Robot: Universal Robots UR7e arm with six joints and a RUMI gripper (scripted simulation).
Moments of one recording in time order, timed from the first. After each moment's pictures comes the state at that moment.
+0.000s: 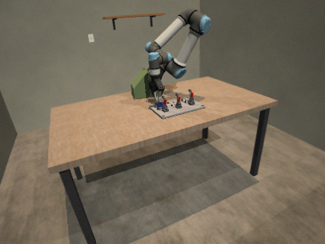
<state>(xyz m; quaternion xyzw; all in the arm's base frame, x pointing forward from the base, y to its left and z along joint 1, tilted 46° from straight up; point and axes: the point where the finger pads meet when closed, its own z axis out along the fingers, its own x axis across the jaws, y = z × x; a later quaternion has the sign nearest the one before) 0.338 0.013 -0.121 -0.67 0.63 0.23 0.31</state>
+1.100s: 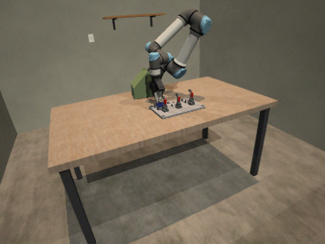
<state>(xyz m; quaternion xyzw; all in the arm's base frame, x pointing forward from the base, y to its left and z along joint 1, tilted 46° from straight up) 0.345 0.013 -0.120 -0.67 0.63 0.23 0.31</state>
